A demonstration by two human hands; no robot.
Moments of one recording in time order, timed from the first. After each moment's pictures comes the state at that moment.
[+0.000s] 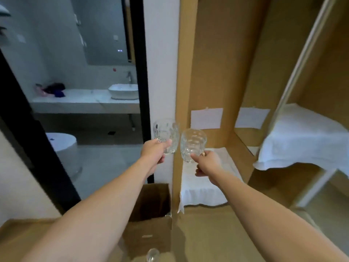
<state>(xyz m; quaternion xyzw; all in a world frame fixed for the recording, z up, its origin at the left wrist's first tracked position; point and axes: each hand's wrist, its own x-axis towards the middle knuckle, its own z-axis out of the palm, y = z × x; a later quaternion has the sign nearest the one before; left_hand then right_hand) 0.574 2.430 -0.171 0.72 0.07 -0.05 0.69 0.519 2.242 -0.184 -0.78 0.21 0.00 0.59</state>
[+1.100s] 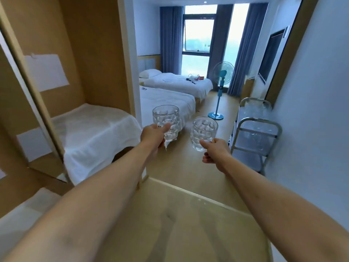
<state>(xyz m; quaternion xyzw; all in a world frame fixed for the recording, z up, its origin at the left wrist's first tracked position) 0.366 1.803 -0.106 0.61 -0.34 -0.38 0.61 0.154 1.761 -0.135 -0.53 0.58 -0.41 0.46</state>
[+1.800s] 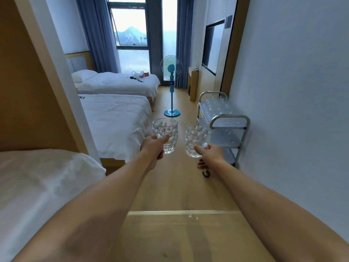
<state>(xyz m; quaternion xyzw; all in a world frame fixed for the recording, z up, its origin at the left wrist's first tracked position) 0.448 1.465 -0.154 0.54 -0.43 -0.53 0.50 0.249 1.519 -0.165 -0.39 0.68 -0.47 0.41</state>
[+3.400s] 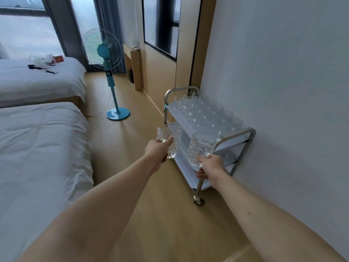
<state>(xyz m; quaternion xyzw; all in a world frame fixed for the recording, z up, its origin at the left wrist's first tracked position) 0.322 0.729 -0.242 0.47 -0.51 -0.66 0.29 0.186 0.876 -0.247 -0.14 0.79 -0.50 0.32</state>
